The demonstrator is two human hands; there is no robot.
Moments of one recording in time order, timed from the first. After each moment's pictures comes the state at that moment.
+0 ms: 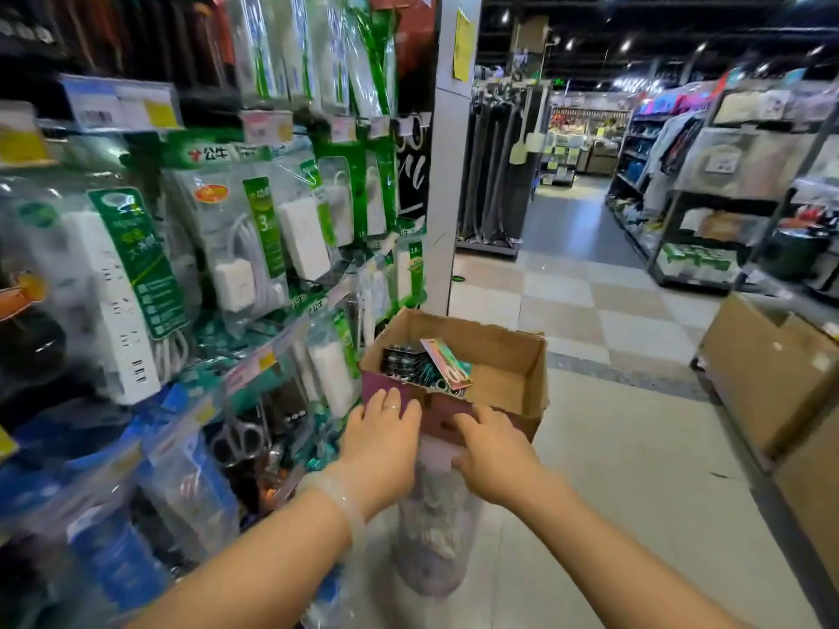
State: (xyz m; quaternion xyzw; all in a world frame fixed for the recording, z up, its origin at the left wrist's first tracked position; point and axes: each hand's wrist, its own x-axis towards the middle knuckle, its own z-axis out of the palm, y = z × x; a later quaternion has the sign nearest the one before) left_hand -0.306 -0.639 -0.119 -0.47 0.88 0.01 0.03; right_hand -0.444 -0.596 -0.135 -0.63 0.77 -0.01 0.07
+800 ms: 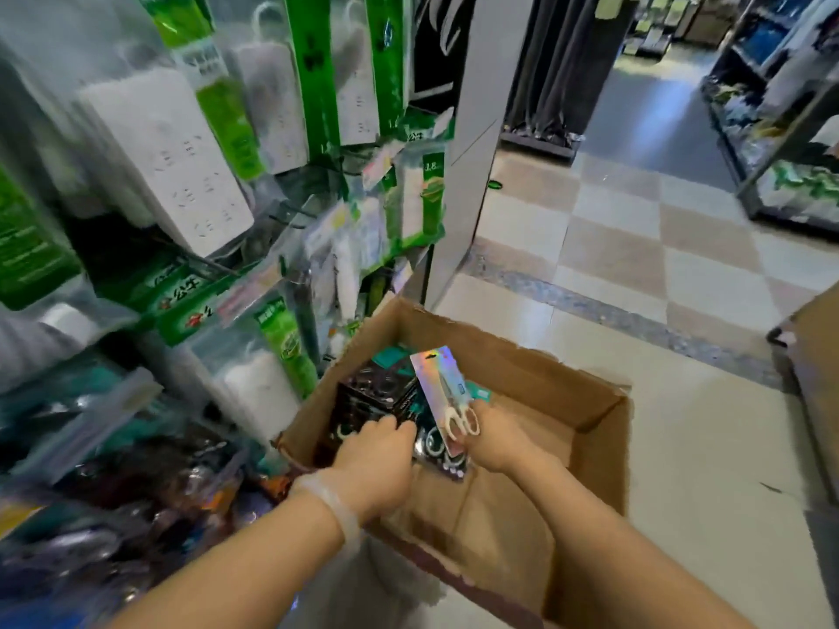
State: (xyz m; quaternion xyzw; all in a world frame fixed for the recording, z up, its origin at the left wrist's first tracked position) left_hand -0.473 -0.940 -0.230 -0.49 0.83 0.22 0.15; right_hand -0.644 -0.934 -0.271 -0.57 0.76 -0.01 0.30
